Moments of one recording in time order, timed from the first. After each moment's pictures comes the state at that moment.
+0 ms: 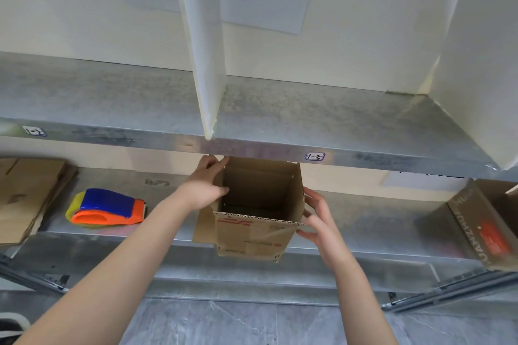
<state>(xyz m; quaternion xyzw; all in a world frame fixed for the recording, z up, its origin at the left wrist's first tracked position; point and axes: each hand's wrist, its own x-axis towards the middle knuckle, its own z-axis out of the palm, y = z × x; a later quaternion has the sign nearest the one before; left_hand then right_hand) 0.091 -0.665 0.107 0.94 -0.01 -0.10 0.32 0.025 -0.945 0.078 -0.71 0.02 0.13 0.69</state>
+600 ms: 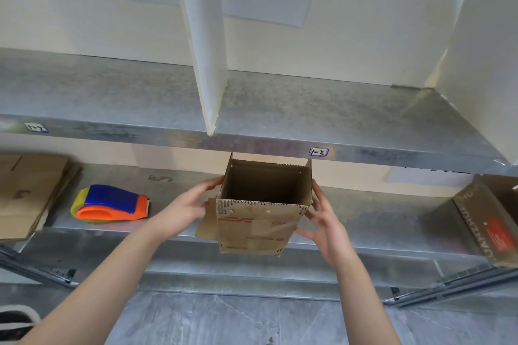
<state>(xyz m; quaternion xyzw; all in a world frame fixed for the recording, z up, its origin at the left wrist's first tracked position) 0.031 -0.632 0.089 0.79 -0.08 -0.17 0.58 0.028 -0.946 0.067 -0.63 0.05 0.13 0.77</state>
